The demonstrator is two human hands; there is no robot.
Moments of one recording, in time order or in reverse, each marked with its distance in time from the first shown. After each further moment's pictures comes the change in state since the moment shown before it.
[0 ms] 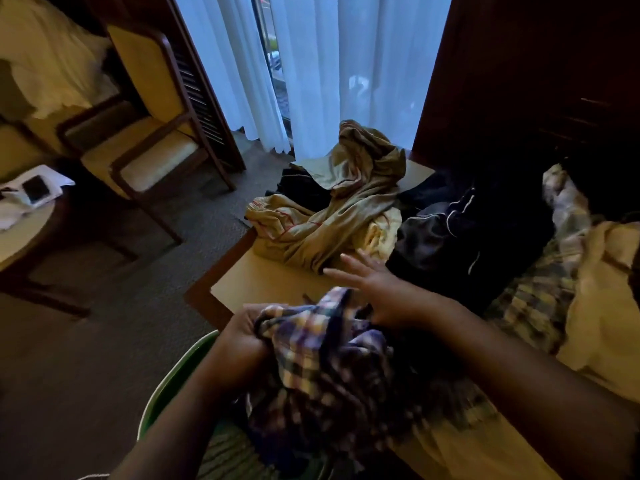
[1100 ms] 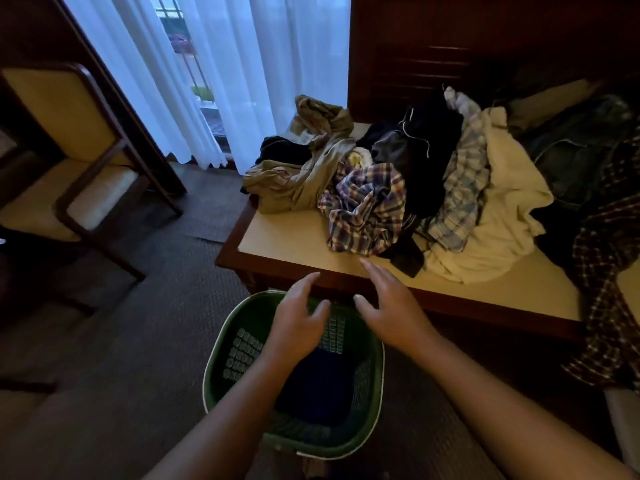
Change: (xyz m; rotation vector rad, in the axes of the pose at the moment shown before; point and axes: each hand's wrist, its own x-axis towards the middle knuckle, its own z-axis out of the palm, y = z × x) left_hand -0.125 -0.105 -0.094 0.697 -0.120 0.123; right_hand -0.096 -0.271 0.185 0.392 0.768 0.582
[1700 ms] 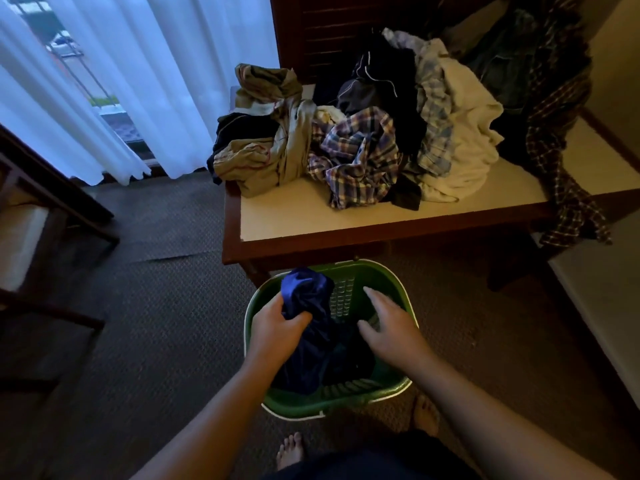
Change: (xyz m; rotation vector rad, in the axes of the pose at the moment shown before) left_hand -0.009 -0.133 -0.113 -0.017 -0.265 -0.100; right_hand -0.075 -0.076 0.160 0.116 0.043 0.456
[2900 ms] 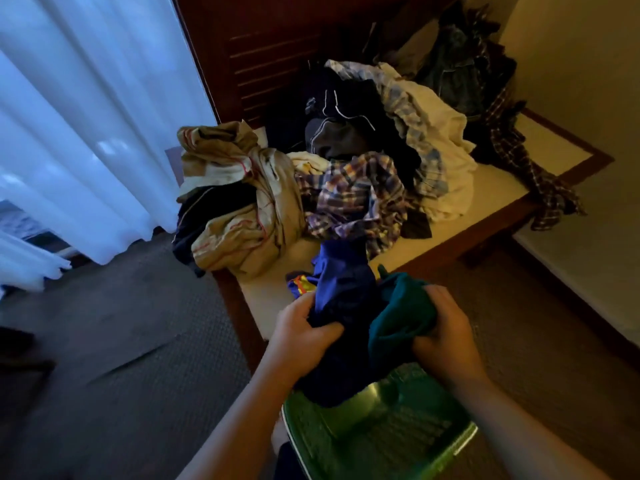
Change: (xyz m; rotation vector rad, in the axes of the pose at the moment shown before) left_hand 0.169 0.066 -0.094 -0.065 -0.482 0.318; right_hand 0.080 -0.100 0.005 0.320 0.744 -0.015
